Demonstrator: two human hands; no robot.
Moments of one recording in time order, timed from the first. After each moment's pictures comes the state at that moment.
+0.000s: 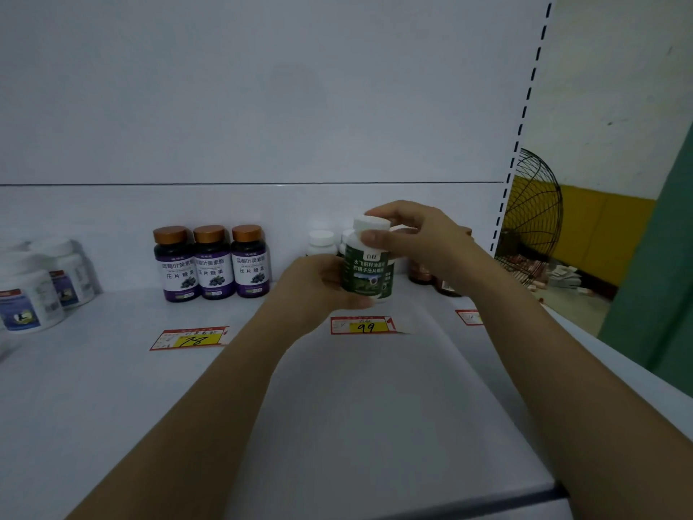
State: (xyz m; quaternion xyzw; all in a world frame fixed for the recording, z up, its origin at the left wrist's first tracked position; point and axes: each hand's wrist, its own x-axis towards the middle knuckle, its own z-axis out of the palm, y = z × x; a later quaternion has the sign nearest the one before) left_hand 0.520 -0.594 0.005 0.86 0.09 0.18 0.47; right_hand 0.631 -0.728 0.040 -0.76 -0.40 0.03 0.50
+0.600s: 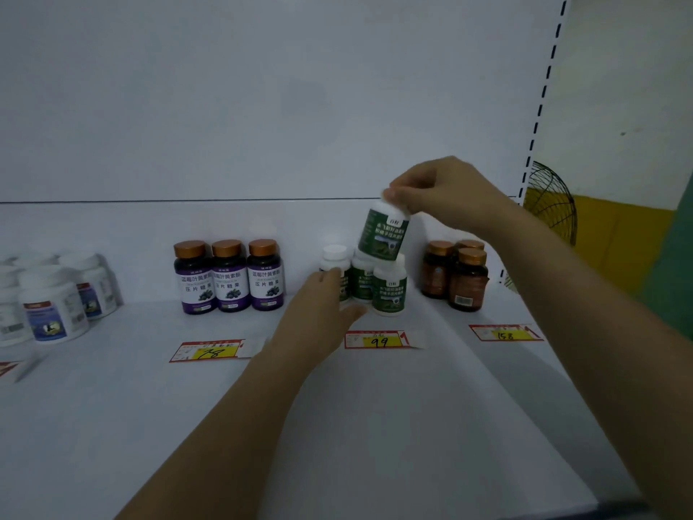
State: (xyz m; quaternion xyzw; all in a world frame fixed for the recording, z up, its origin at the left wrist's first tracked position) left_hand 0.526 -0.585 -0.010 0.93 0.12 0.24 0.25; right_hand 0.643 -0.724 0.103 -0.81 -0.42 -0.11 0.38
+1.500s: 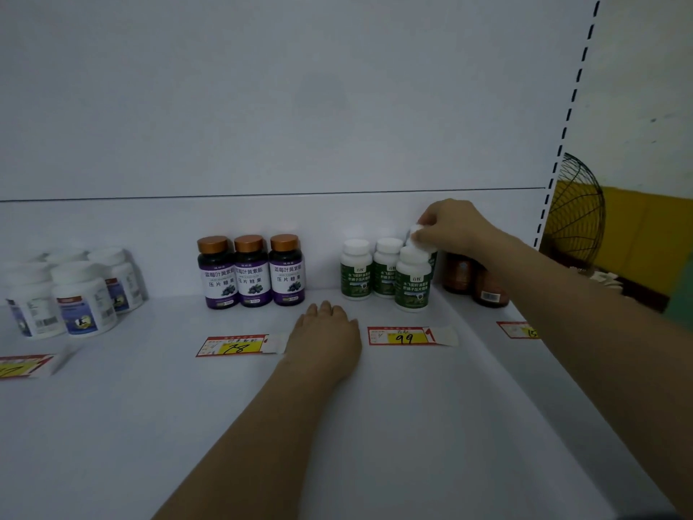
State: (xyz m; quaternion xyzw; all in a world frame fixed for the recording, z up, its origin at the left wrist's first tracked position) left_hand 0.541 -0.557 -0.055 0.97 0.23 0.03 0.05; right_hand 0.693 -0.686 0.057 -0.91 -0.34 -0.11 0.23
